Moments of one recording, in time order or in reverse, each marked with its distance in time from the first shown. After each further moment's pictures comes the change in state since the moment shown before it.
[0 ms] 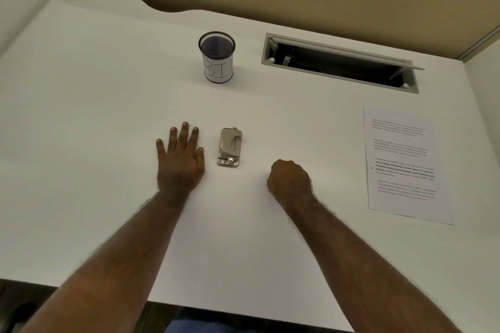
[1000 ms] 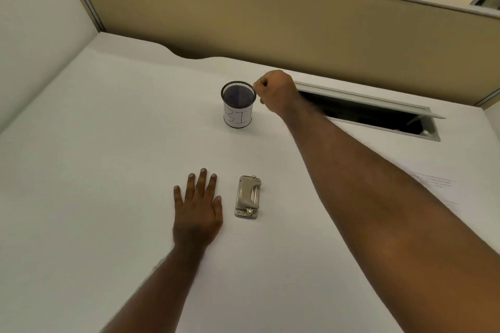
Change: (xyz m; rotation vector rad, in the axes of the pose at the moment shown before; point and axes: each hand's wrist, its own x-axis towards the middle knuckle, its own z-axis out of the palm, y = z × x) left_hand 0.000 0.001 0.000 -0.032 0.023 -0.011; right_hand 0.202 -0.099 -0.176 0.588 0.187 -0.157
